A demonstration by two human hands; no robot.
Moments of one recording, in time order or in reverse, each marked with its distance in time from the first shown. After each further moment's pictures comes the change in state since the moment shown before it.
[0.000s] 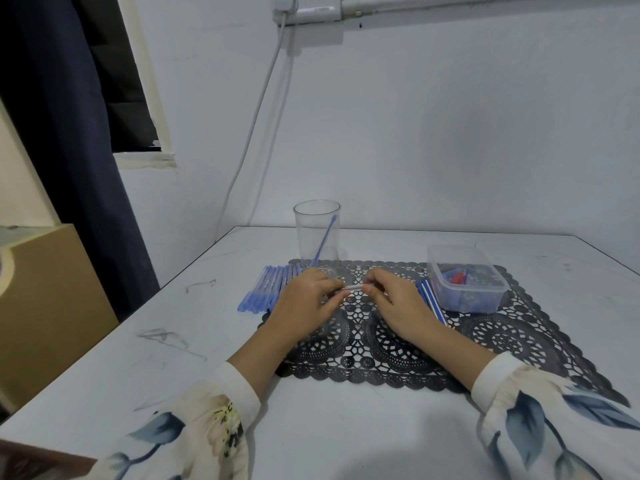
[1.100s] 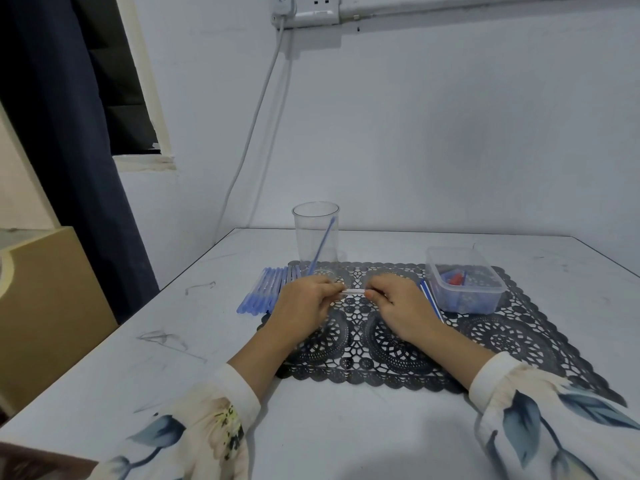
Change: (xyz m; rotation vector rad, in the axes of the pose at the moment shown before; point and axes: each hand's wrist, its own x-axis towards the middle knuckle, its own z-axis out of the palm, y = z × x) left_hand 0.001 -0.004 0.002 0.048 -0.018 0.038; right_hand 0.000 -0.002 -0.007 -0.169 -0.019 -0.009
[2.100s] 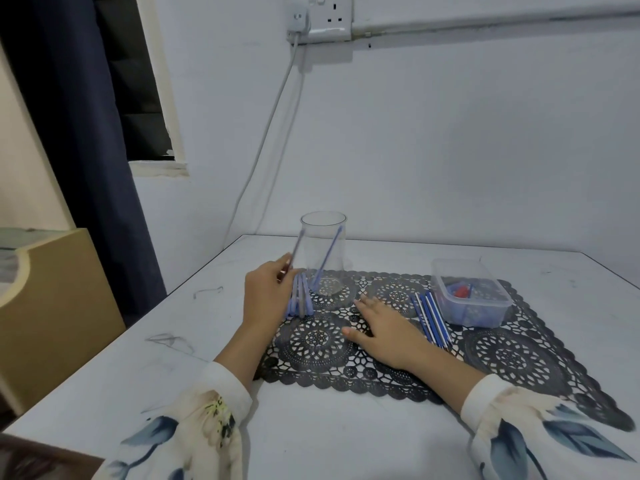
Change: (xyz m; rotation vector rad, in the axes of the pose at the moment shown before) left_hand 0.002 -0.035 -0.028 -0.159 0.355 -0.580; right_hand -0.006 -0.004 0.029 -0.257 -0.377 0.068
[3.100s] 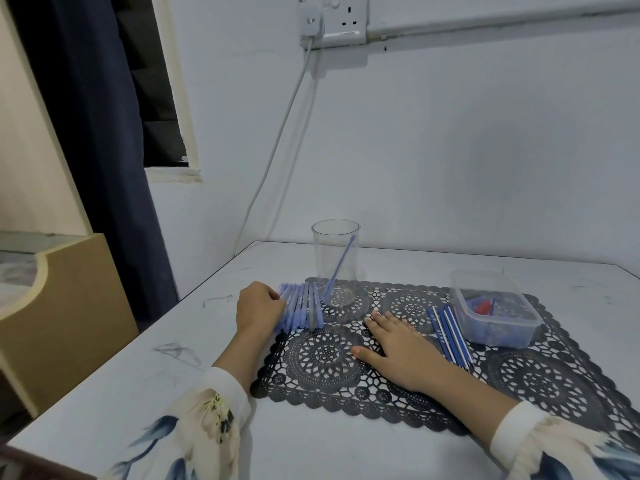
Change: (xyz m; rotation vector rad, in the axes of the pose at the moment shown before) left_hand 0.019 -0.046 0.005 0.258 -0.142 -0.410; right_hand 0.006 0.002 0.002 -0.078 -0.091 0.003
